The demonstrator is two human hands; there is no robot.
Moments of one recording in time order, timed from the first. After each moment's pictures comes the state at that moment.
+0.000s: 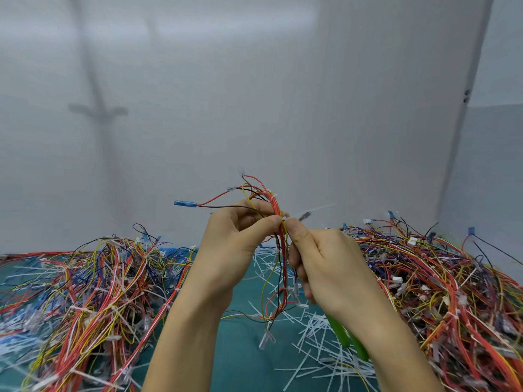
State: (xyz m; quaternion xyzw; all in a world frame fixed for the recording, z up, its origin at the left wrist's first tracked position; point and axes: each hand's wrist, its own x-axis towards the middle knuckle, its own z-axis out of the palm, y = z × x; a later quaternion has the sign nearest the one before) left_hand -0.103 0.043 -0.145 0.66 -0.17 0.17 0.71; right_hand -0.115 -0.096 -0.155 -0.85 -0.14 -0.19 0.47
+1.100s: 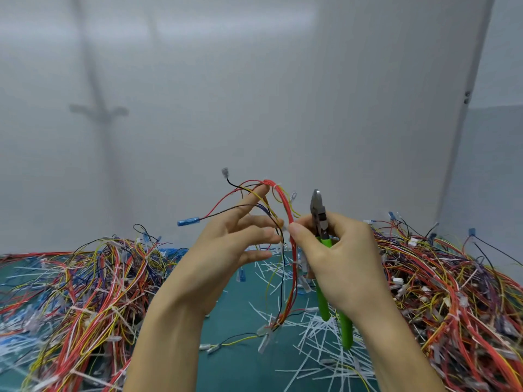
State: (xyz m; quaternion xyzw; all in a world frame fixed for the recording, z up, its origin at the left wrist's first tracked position) left_hand -0.110 0.061 -0.144 0.69 -0.19 0.06 0.70; right_hand -0.112 -0.101 -0.157 -0.77 -0.13 -0.28 0.56
